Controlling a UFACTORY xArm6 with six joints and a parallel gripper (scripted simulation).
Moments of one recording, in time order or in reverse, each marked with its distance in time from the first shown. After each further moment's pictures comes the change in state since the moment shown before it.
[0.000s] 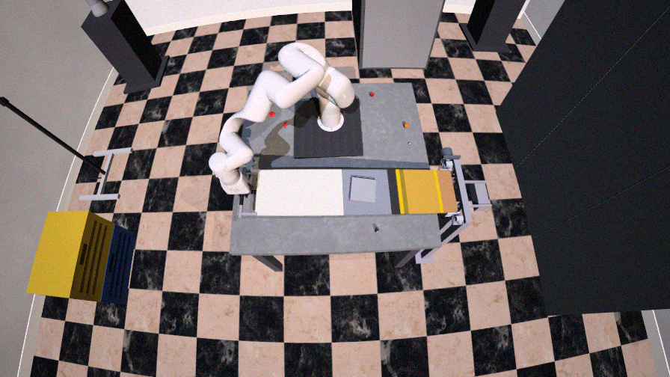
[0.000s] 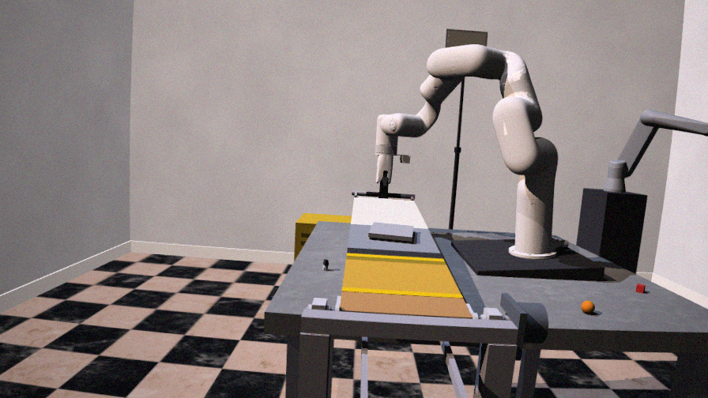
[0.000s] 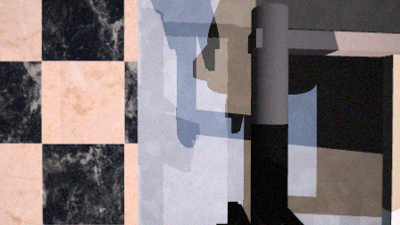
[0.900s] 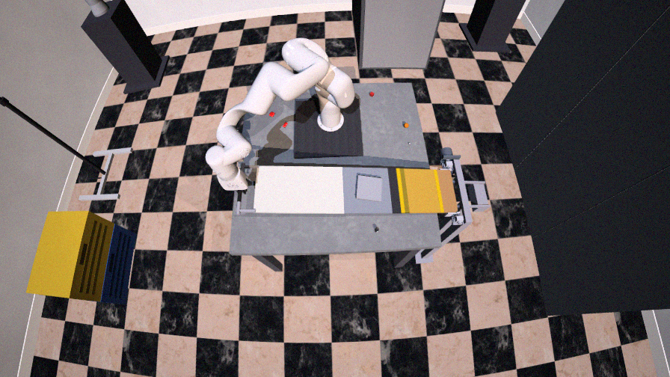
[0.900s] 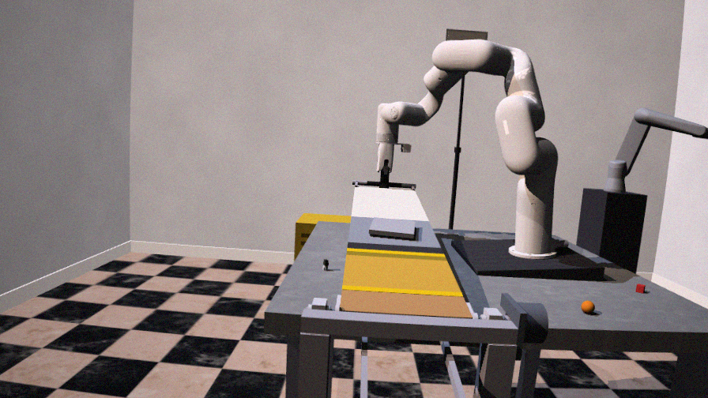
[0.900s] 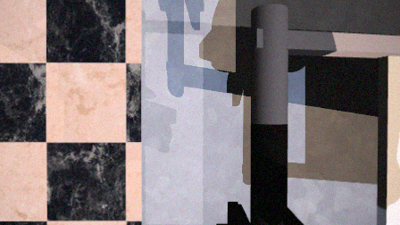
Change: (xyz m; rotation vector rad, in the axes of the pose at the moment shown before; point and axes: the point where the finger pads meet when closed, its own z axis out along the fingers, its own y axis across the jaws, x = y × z) arm 0.000 0.004 -0.038 0.000 0.000 0.000
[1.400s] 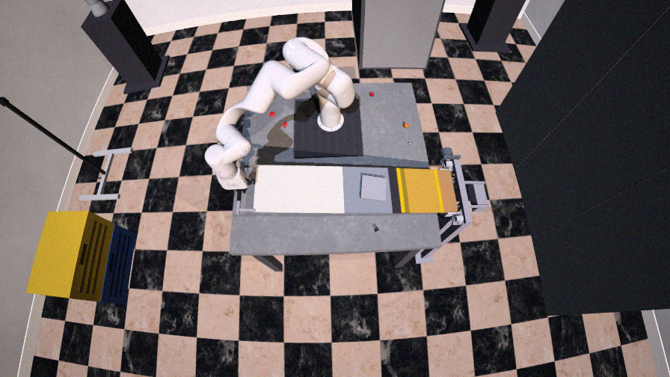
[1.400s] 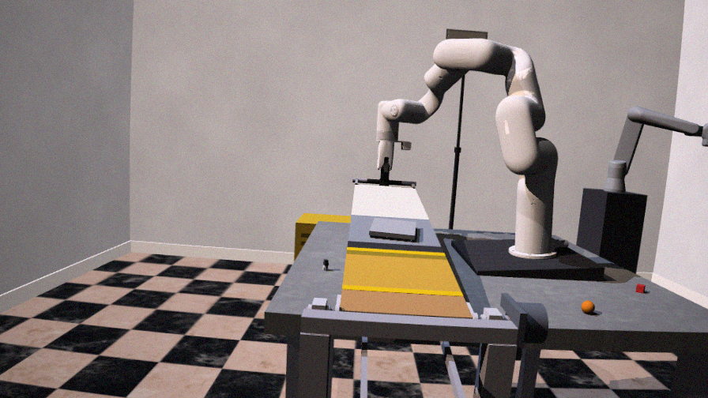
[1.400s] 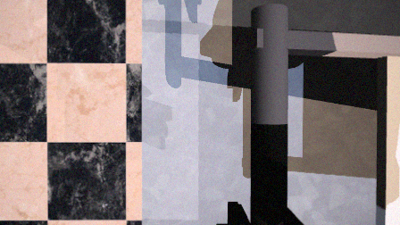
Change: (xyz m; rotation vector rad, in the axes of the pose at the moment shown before) arm 0.000 0.001 -0.008 0.000 0.000 0.000
